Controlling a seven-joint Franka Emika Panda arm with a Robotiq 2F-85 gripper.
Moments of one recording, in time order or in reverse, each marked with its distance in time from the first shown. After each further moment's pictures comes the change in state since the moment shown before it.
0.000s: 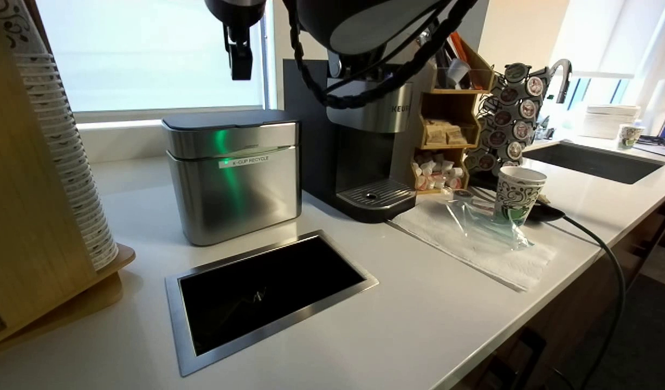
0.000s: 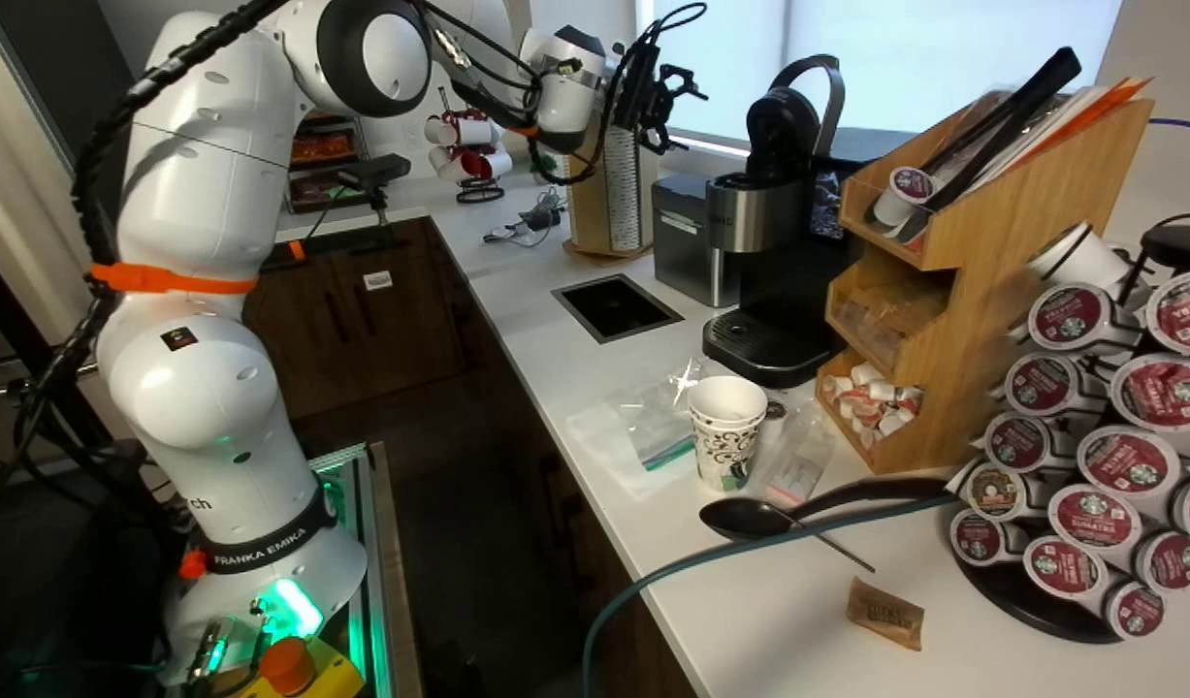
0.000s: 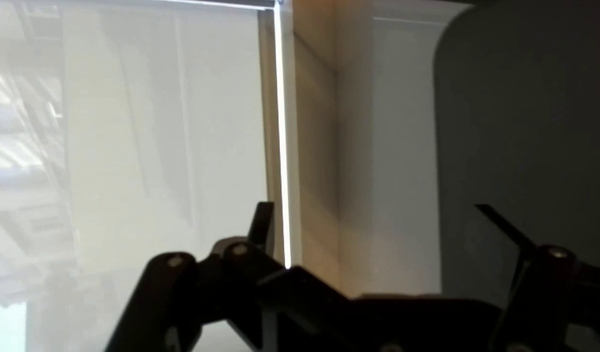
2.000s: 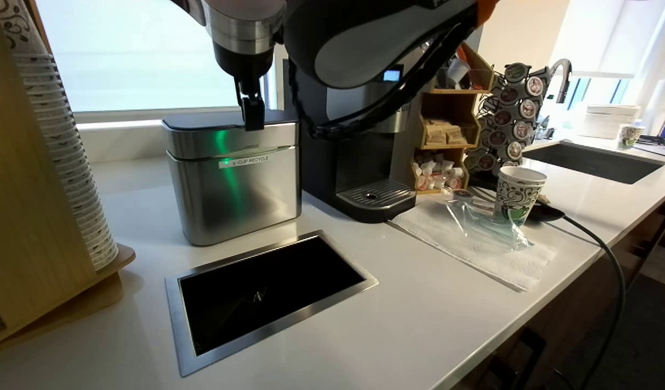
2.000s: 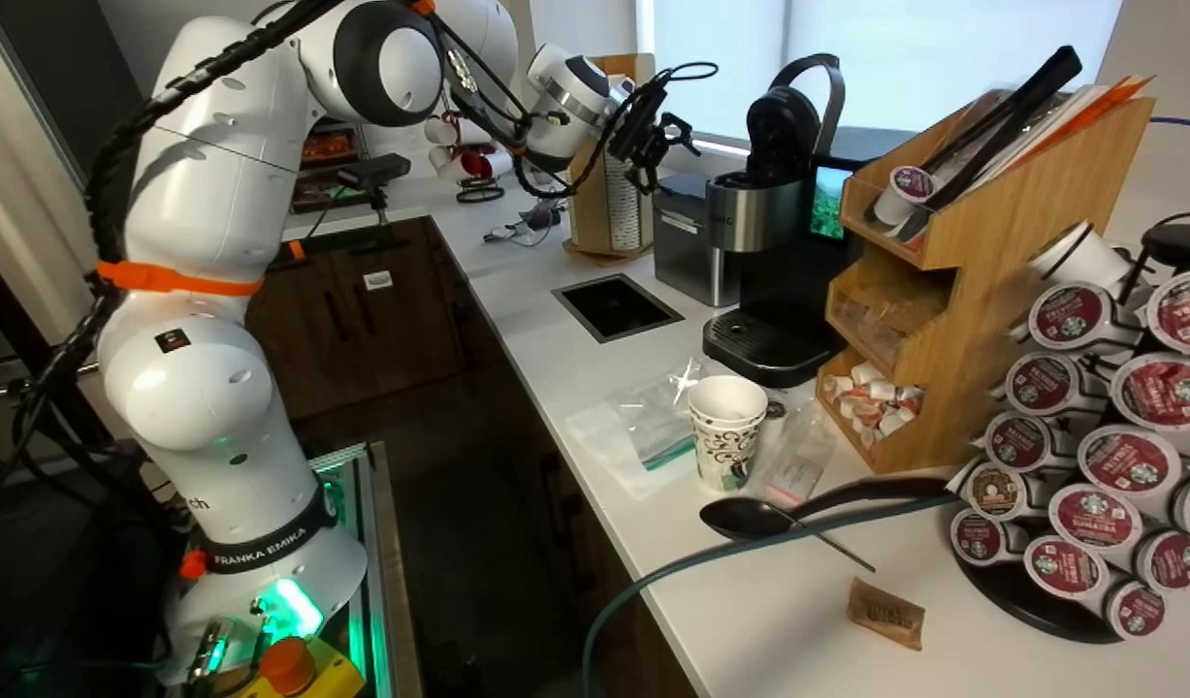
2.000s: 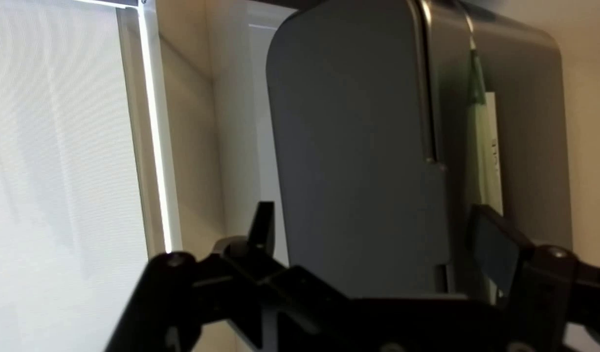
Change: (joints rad) arm -0.045 0.042 0.056 -0.045 0.244 -0.047 -0.184
